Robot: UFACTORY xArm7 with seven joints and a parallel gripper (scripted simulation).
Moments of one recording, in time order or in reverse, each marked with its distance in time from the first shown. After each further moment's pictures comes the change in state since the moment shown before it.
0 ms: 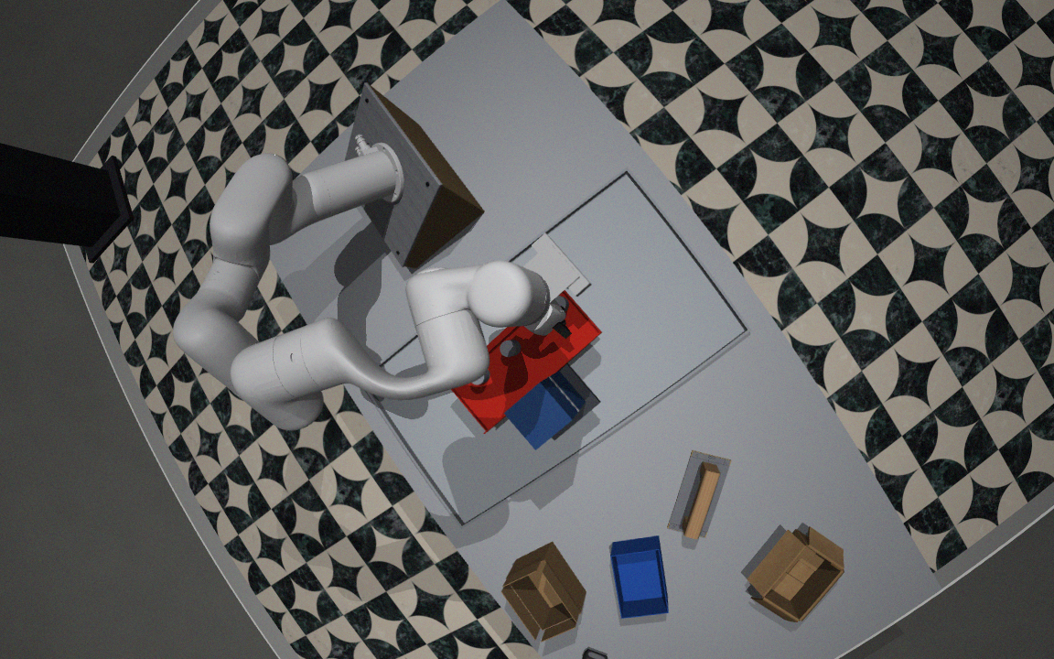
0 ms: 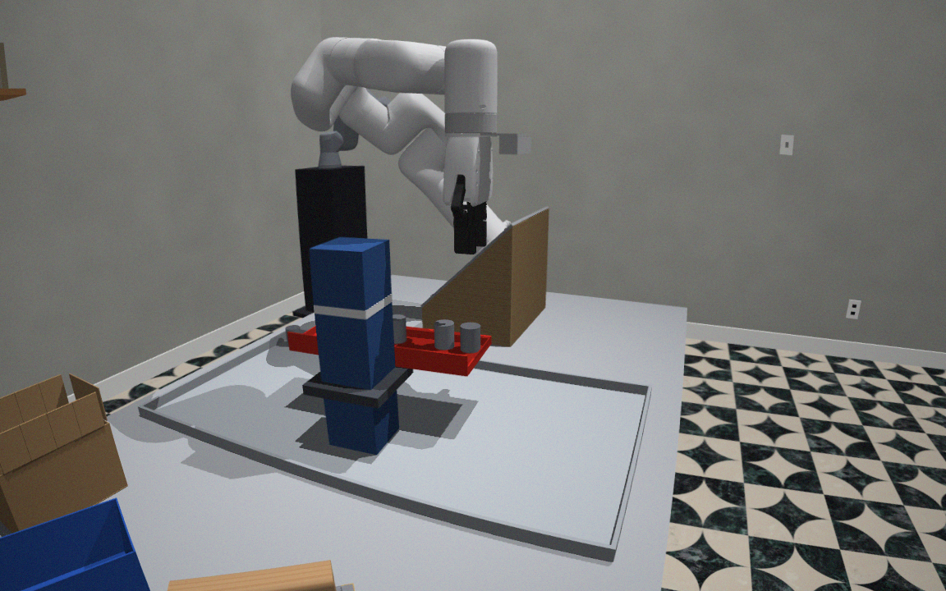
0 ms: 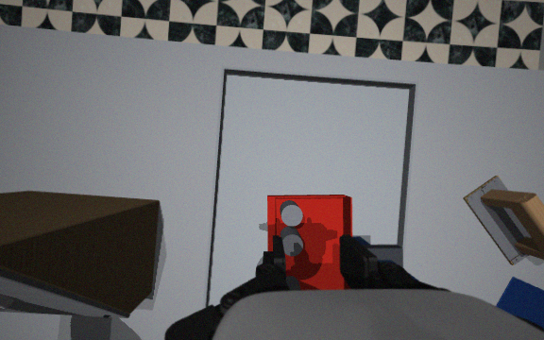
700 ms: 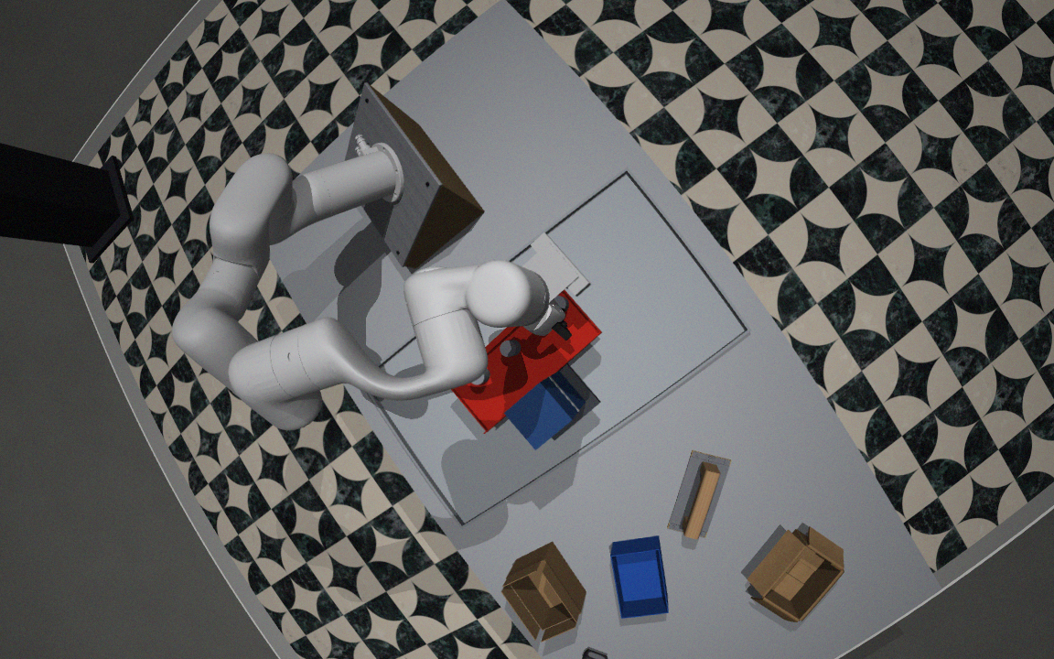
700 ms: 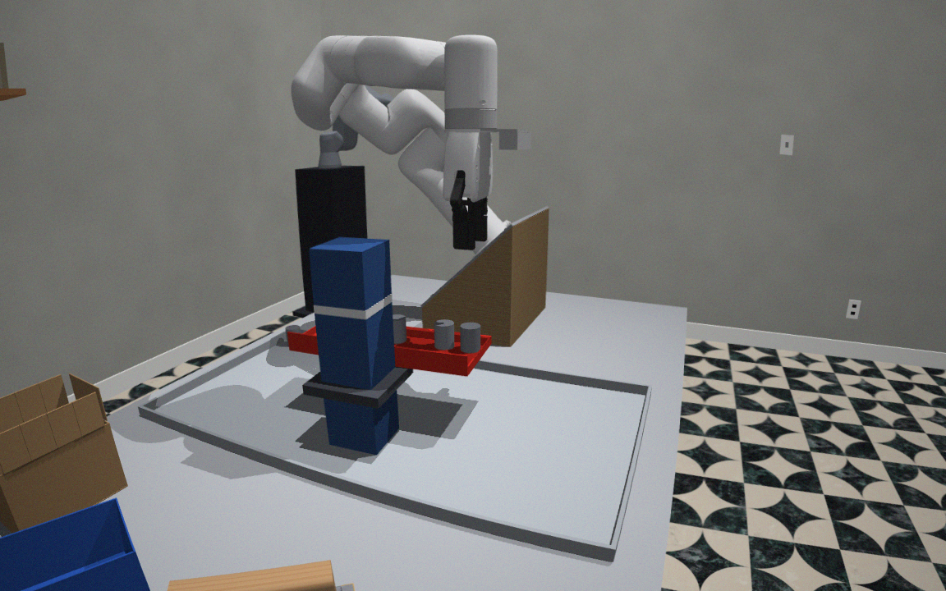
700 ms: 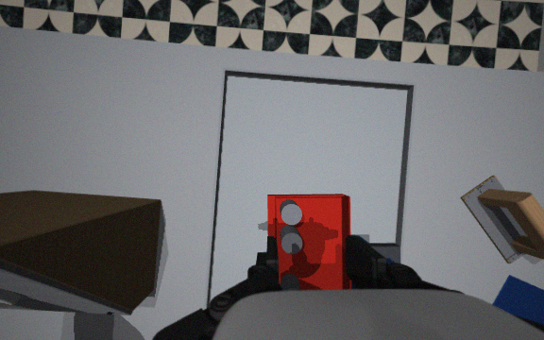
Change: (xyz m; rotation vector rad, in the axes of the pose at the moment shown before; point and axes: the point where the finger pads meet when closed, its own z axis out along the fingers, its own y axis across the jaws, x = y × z) arm 0.000 0.000 -0.006 0.001 -0.001 0.000
